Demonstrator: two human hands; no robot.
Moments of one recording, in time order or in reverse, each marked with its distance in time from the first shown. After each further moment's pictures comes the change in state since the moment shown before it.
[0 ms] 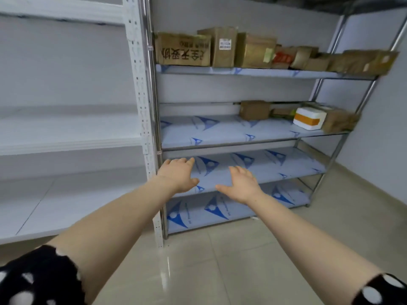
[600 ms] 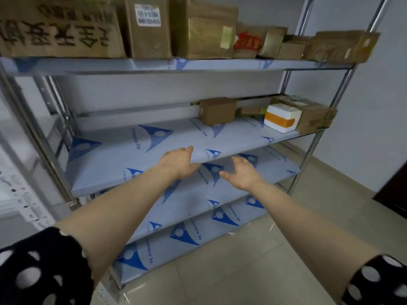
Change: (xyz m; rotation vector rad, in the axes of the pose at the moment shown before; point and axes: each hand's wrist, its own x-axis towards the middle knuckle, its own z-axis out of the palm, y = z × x) left_hand 0.394 0.099 -0.009 -0.161 -0.019 0.123; right_hand 0.303 0.210 -0.052 0.201 0.037 0.213
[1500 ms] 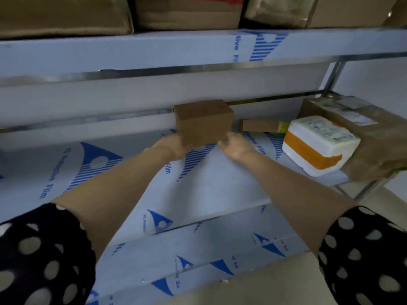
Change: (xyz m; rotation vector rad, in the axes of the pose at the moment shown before) left_hand 0.468 0.076 0.033 -0.196 -0.033 -0.258; right_hand 0.493 0.176 -0.075 0.022 -0.121 -0.117
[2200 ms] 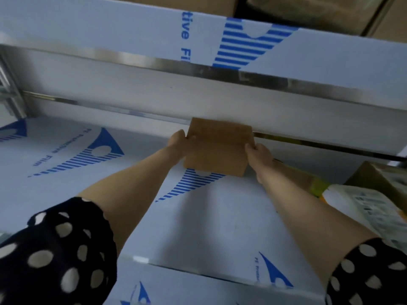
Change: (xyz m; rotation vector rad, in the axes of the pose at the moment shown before) left_hand 0.119 0.015 0.028 -0.675 0.467 -0.488; right_hand 0.159 0.057 -0.020 0.519 0.071 -0.031
